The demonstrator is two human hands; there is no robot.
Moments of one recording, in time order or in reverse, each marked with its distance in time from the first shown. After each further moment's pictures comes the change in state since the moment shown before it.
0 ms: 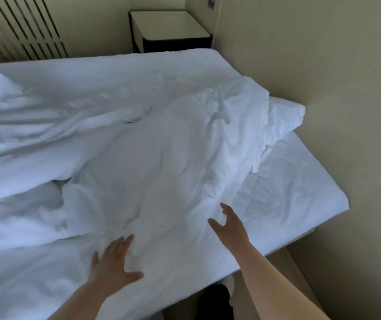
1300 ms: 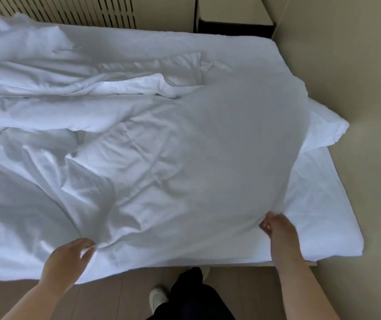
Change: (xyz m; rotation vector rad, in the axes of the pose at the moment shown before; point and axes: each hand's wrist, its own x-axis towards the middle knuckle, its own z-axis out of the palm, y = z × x) left_hand -0.084 0.094 0.071 -0.410 0.380 -0.475; right_hand 0.047 0.114 -0.154 0.701 0.030 0.097
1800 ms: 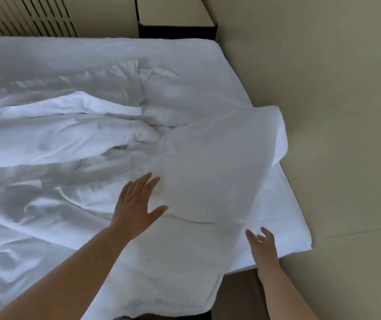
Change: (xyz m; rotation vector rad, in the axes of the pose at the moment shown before) left_hand 0.059 0.284 0.016 0.018 0.018 0.710; right_hand 0.073 0.001 -0.088 -0.207 0.161 0.154
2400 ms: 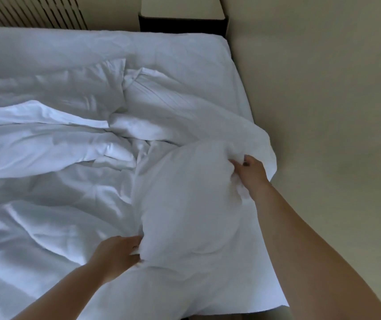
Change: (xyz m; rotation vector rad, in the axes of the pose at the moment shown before) left_hand 0.064 0.060 0.060 -0.004 -0.452 -0.303; right_hand 0.177 -0.218 -0.009 -0.228 -0.260 -0.422
